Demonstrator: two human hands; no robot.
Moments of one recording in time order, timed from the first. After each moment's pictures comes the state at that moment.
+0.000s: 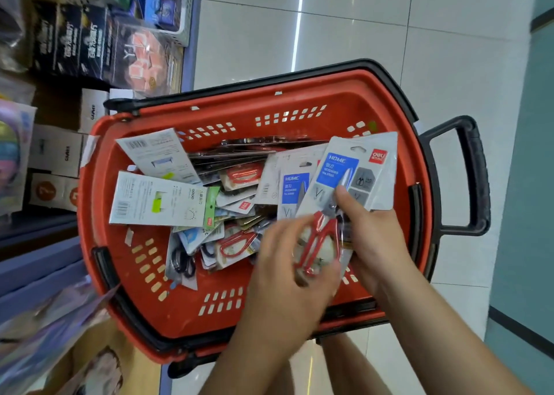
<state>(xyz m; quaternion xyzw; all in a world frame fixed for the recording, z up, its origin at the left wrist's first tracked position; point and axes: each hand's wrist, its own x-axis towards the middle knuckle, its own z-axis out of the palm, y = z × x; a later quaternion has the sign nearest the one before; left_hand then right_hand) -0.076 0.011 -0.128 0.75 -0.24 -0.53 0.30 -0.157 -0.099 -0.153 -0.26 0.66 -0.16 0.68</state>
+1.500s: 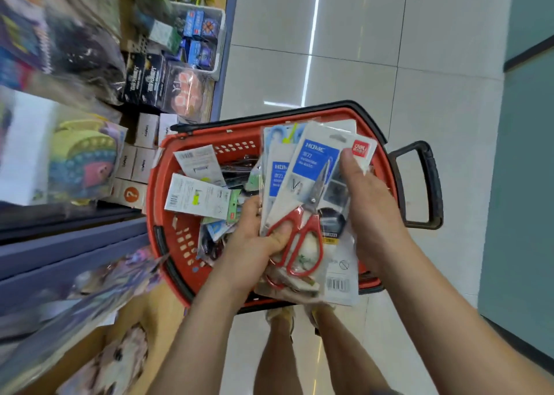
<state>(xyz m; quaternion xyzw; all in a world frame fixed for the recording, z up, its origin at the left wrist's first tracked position) -0.033 0.014 -0.052 0.65 -0.01 -0.60 0.47 -0.138 -0.113 -0.023 -0.36 0.58 -0.11 0.73</state>
